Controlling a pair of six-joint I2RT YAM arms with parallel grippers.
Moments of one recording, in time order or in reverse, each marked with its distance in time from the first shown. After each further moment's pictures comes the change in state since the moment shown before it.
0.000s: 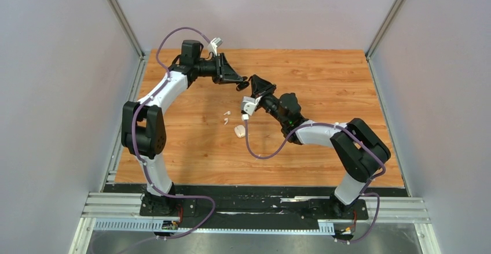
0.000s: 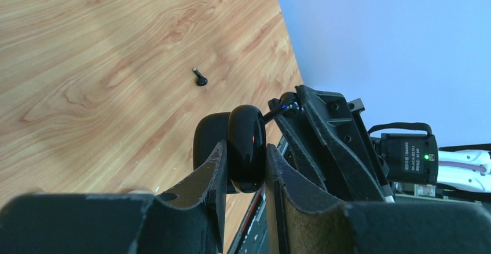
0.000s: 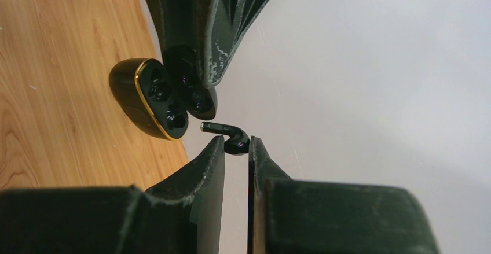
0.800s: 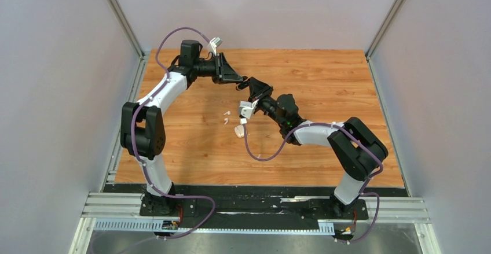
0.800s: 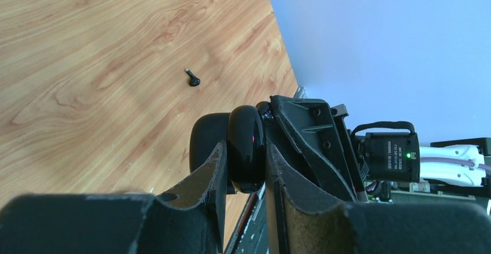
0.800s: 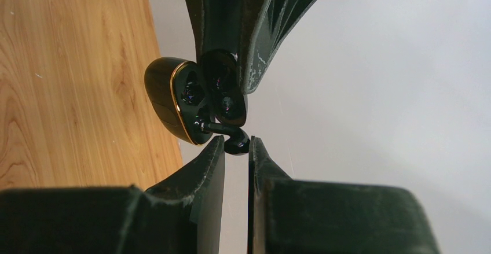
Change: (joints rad) left arm 0.008 -0.014 -0.015 0.035 0.021 -0.021; right arm 0.014 0.027 0.002 -0.009 -0.013 -0.087
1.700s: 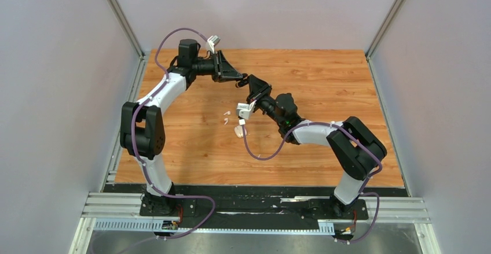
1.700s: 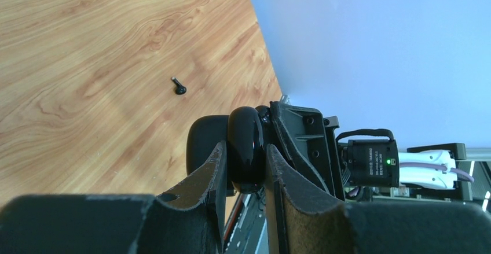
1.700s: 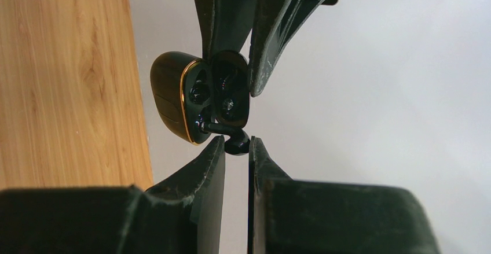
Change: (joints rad) left arm 0.003 -0.001 -0.024 0.111 0.026 -0.116; right arm 0.008 0.011 0.020 -0.003 0.013 -0.149
